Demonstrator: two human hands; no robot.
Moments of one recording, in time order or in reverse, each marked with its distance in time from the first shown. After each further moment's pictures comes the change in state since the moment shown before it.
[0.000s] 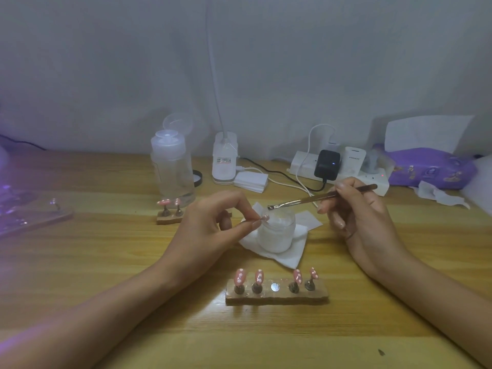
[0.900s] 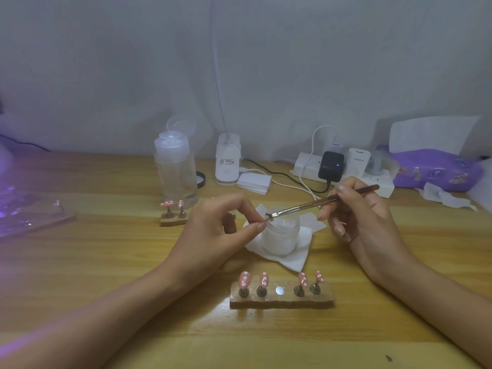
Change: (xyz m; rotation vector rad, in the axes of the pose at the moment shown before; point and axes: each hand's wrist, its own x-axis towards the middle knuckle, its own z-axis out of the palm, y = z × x) left_hand -0.001 0.007 0.001 0.000 -0.004 -0.033; right_hand -0.002 -0.001 0.003 -0.024 -0.057 -0.017
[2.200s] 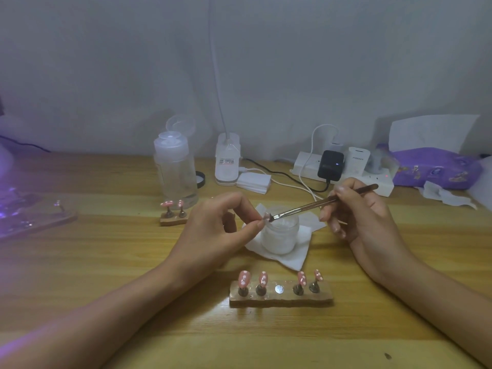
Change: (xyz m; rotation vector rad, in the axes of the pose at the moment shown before) left_hand 0.002 0.001 0.002 -0.028 -0.012 -0.059; right_hand 0.000 0.001 -0.002 -0.016 0.018 0.005
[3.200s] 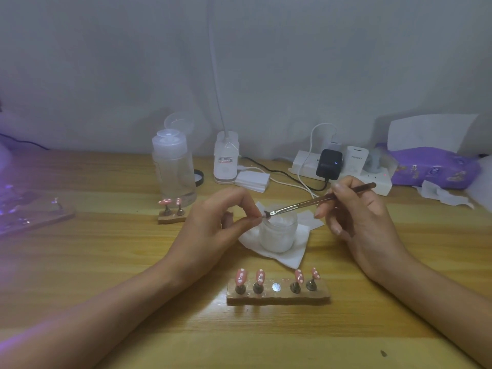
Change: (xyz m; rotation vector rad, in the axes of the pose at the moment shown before) left_hand 0.001 -0.004 0.000 0.030 -0.013 0.080; right_hand -0.001 -0.002 0.001 -0.008 -0.016 0.011
